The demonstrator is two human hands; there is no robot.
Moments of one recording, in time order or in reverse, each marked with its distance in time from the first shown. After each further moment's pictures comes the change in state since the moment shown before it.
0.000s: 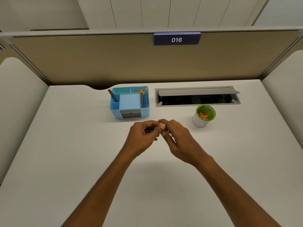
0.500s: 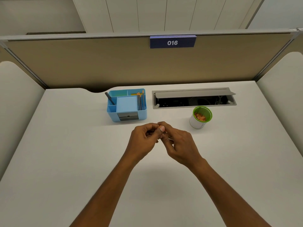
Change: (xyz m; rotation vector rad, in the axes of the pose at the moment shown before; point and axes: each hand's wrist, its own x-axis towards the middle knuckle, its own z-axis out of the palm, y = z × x) left_hand -0.002 0.003 0.016 -0.030 0.032 -0.033; right_hand -0.005 0.007 0.004 -0.093 0.190 -0.037
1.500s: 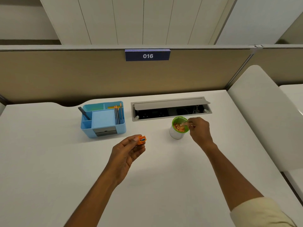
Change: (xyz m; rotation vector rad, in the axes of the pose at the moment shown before) left_hand 0.026 -0.020 0.012 -0.802 -0.037 -0.380; right_hand 0.028 0.185 -0.073 -0.231 0.159 0.576
